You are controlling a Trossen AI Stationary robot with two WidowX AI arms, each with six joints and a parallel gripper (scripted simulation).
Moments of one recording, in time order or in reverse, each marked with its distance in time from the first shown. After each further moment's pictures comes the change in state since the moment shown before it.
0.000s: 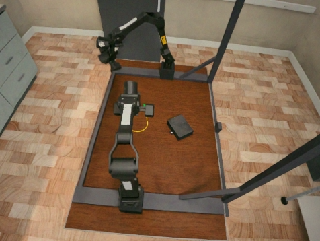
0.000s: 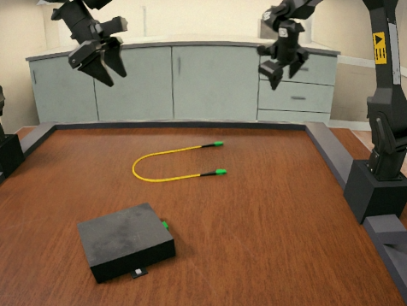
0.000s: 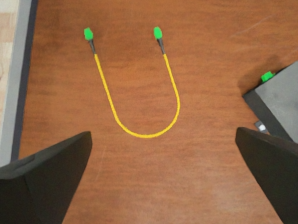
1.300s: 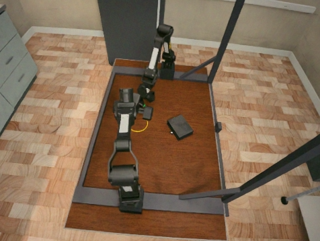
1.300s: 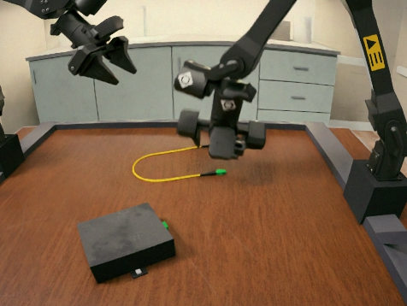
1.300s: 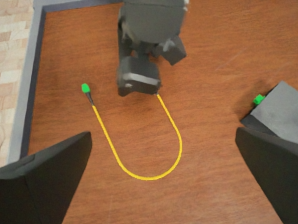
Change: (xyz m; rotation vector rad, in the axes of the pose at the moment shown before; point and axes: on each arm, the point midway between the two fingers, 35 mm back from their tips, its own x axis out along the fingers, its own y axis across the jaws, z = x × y) left arm 0.006 0.002 0.010 0.148 -0.238 -0.059; right arm 0.016 0.307 -0.038 -2.243 -0.110 -0.159
